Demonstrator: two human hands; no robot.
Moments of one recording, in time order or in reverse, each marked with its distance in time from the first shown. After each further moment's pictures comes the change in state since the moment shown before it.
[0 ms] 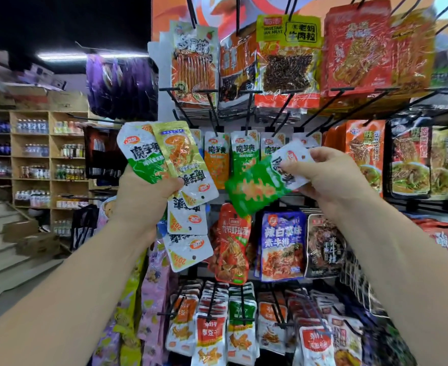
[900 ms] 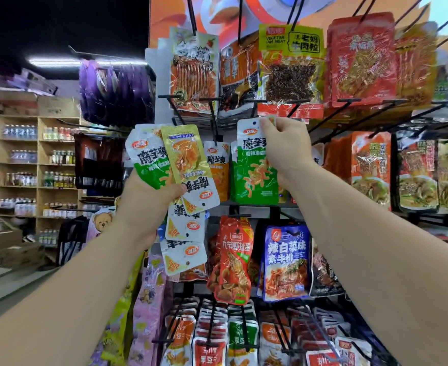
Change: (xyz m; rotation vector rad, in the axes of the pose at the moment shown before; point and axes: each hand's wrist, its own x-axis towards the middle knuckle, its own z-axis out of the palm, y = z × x) left_hand 0.031 -0.009 0.005 0.028 -0.110 0.021; right_hand 0.068 -0.019 0.079 -0.204 0.132 -0.301
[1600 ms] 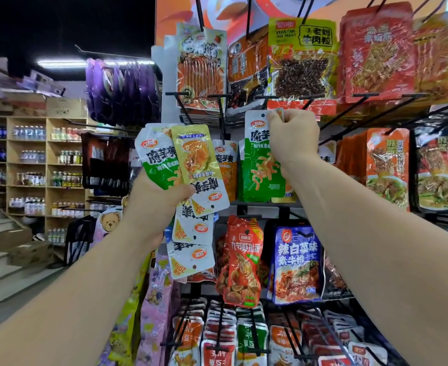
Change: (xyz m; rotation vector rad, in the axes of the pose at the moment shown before) left_hand 0.000 -0.002 -0.002 -0.021 -0.044 0.018; right_hand 0.013 0.001 0.013 -0.179 0.136 -0.047
